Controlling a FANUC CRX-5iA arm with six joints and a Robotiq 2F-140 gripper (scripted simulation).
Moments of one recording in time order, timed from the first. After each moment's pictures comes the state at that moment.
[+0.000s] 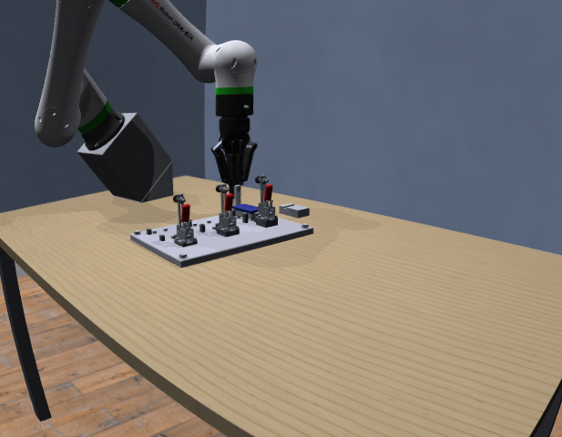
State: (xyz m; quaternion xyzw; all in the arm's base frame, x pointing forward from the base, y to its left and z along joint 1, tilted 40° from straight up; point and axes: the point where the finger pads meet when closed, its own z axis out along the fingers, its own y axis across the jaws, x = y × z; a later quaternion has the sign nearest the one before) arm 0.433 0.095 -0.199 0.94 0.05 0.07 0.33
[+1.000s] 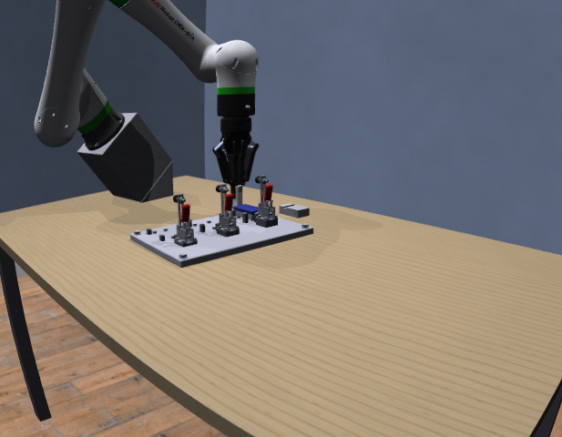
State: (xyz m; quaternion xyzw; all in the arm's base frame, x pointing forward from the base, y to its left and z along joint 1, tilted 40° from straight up) arm 0.440 0.096 -0.198 0.94 0.05 0.07 0.33
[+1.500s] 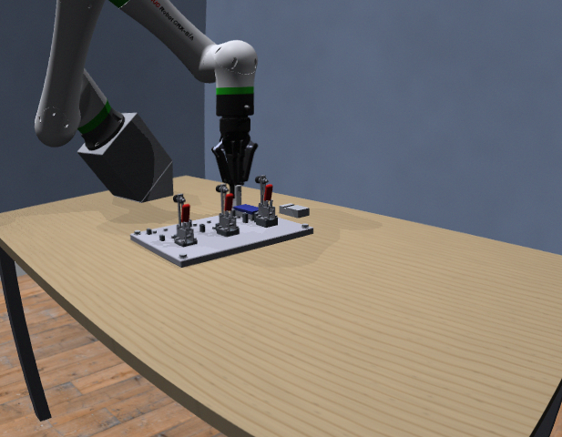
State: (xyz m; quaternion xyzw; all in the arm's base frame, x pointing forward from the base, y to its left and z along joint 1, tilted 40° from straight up) arm 0.435 0.096 -0.198 0.94 0.05 0.07 0.33
